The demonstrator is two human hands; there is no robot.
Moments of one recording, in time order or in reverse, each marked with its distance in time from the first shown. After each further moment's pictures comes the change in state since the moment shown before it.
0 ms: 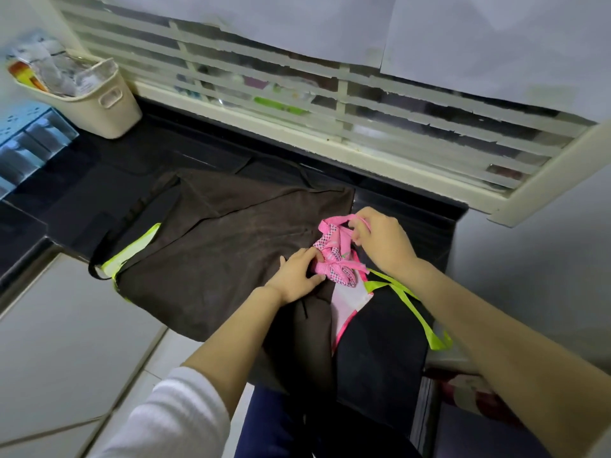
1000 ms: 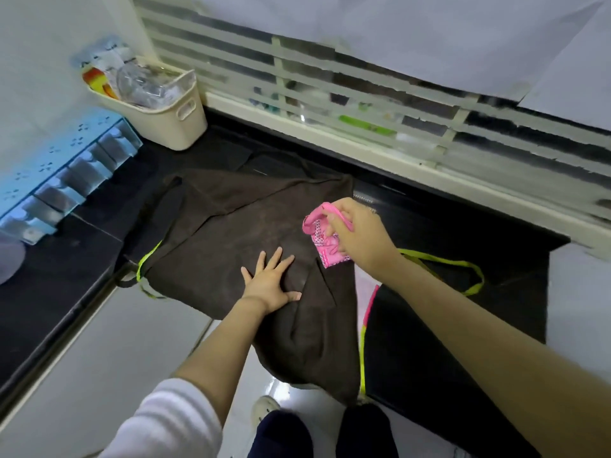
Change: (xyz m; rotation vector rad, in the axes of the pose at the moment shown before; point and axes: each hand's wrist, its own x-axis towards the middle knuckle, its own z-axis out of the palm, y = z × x) left_hand -0.048 -0.169 -0.149 0.255 -0.054 -0.323; right_hand 0.045 -0.211 0.103 0.312 -0.050 -0.126
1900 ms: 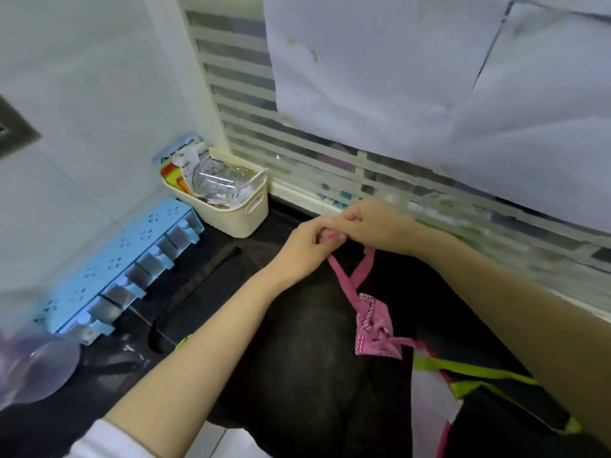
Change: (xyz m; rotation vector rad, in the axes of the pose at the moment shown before) left_hand 0.070 0.007 -0.268 -0.718 0.303 0.482; right_hand 0.216 -0.130 0.020 -0.310 -0.305 -0.161
